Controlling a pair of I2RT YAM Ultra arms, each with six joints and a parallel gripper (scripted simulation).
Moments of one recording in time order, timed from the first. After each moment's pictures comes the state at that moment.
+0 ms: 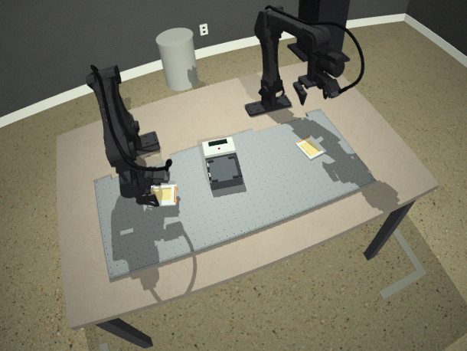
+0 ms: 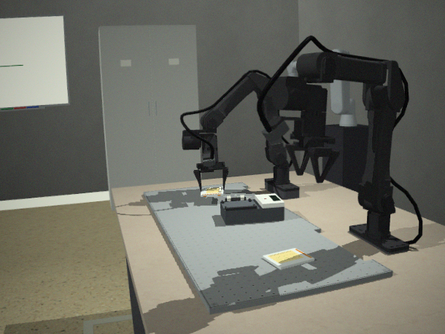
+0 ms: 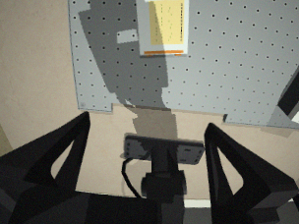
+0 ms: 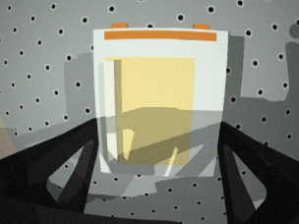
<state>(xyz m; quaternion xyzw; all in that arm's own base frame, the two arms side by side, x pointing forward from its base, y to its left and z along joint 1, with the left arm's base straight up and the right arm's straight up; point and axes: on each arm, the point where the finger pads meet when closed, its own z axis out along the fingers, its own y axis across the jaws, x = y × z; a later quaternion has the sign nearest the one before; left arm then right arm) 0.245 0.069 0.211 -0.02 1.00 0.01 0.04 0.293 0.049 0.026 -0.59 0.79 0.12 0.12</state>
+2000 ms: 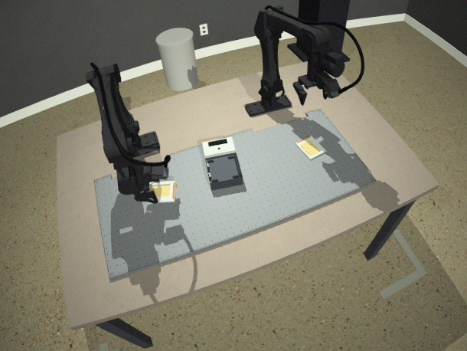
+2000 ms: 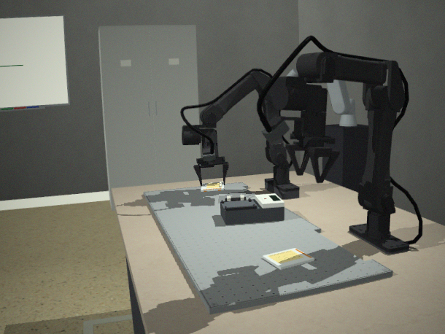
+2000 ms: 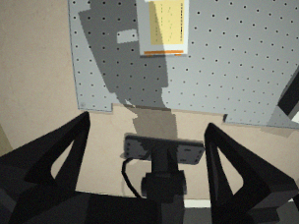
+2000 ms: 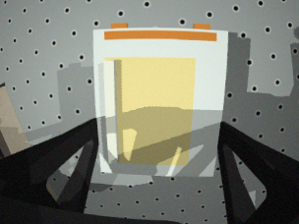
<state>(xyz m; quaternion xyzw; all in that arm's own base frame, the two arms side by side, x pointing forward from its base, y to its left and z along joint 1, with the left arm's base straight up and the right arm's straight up) 0.245 0.069 0.211 -0.02 1.00 0.01 0.04 0.291 0.049 0.045 -0.59 0.79 0.12 0.12</state>
